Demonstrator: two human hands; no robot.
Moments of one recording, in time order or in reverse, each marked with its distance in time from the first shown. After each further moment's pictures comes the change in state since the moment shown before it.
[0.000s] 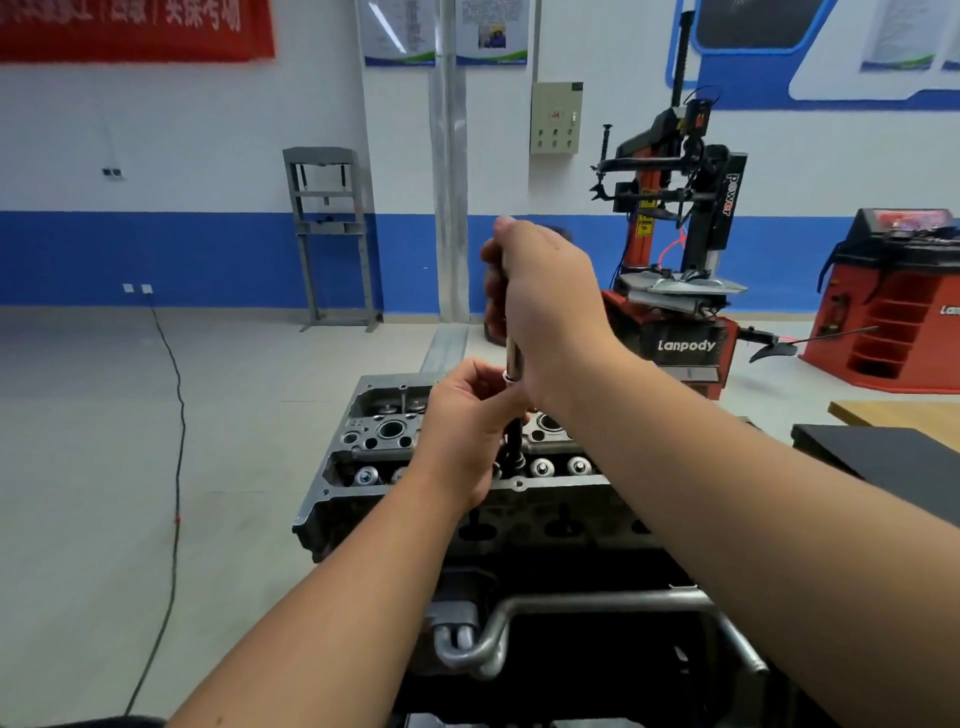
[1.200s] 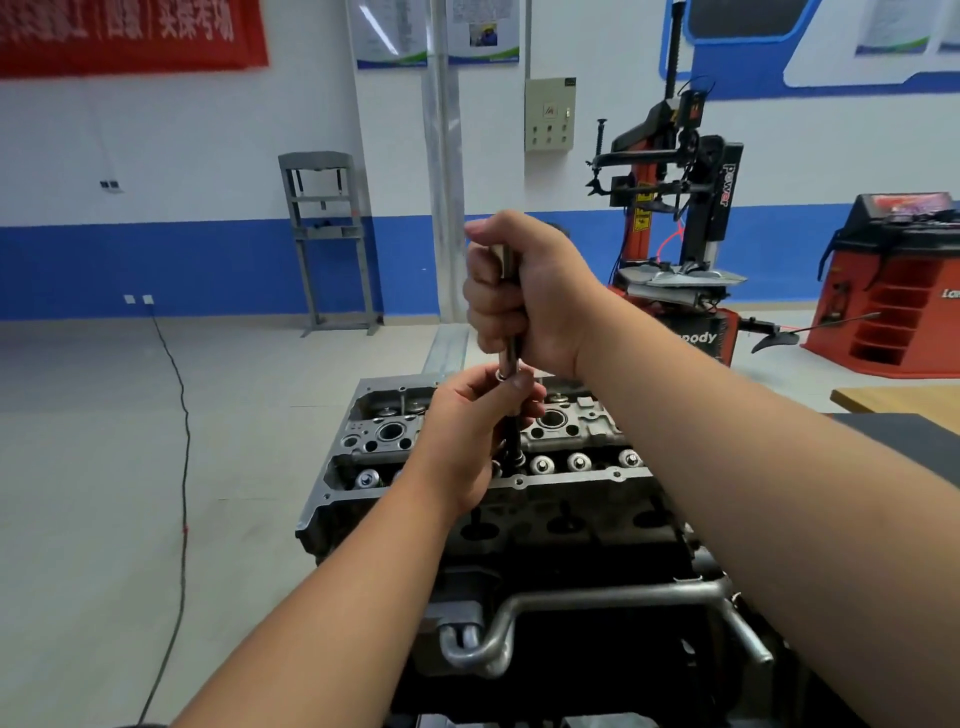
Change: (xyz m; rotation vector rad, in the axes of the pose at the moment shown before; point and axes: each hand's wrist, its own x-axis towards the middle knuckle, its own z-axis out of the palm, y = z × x) left_hand -0.002 -0.001 -0.004 -0.009 -0.129 -0.021; right_hand 0.013 -0.011 -0.018 0.129 -0.484 0.199
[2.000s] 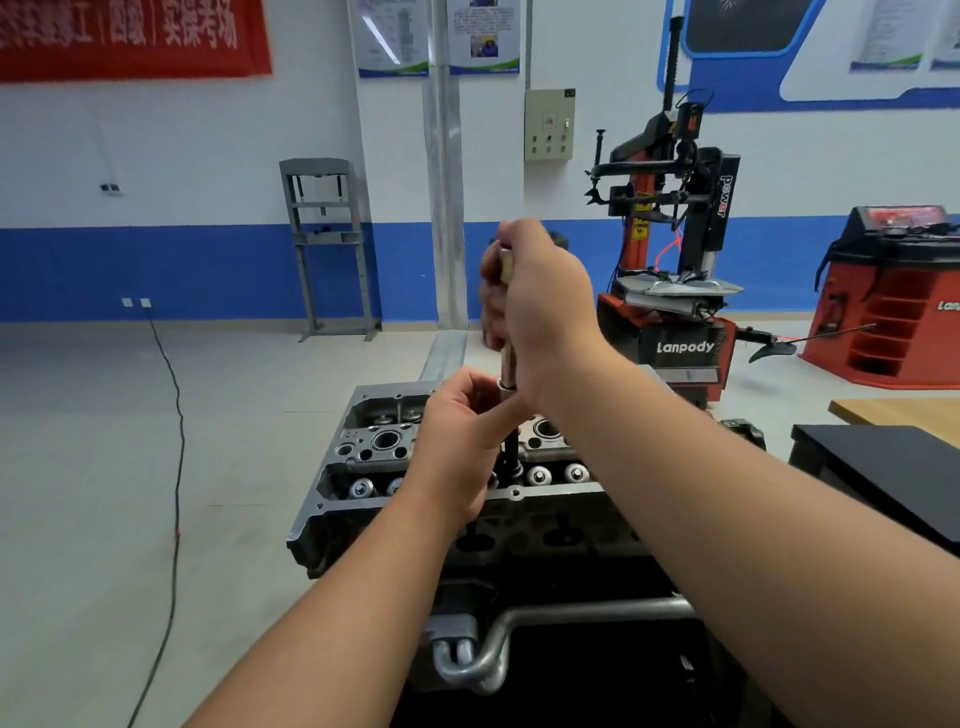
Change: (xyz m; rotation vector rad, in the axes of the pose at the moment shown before) left_hand -0.004 0.004 0.008 0.024 0.150 0.044; right_hand -0.001 0.010 0.018 -0.014 0.436 -0.147
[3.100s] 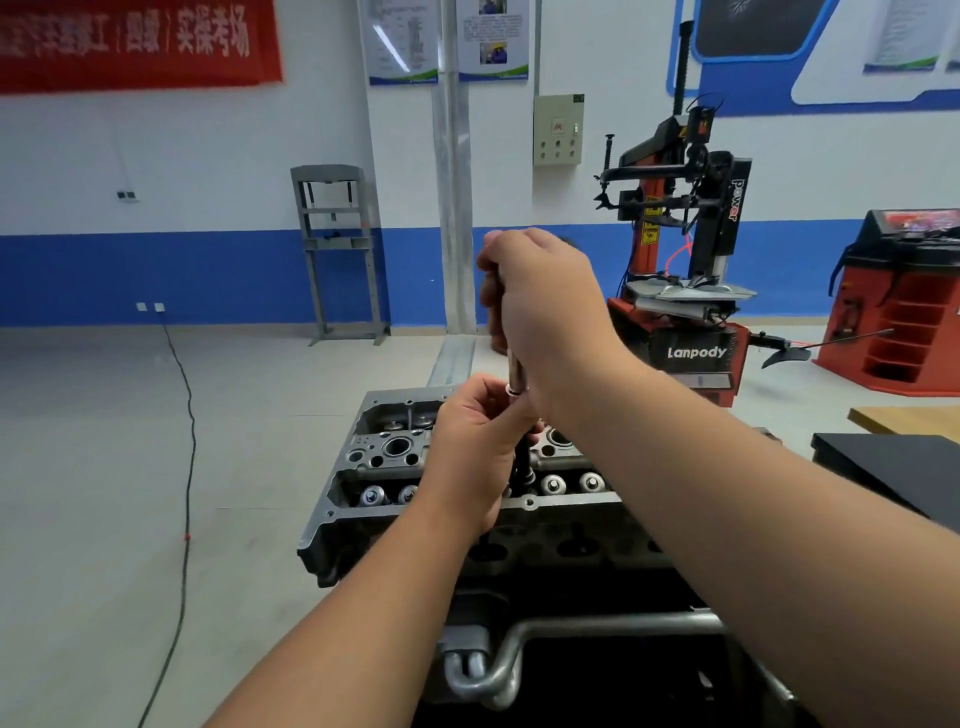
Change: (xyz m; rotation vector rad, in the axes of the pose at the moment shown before) left_hand 0.001 0.000 0.002 0.007 -0.020 0.020; right_hand -0.004 -0.002 0.005 -0.169 0.006 -0.107
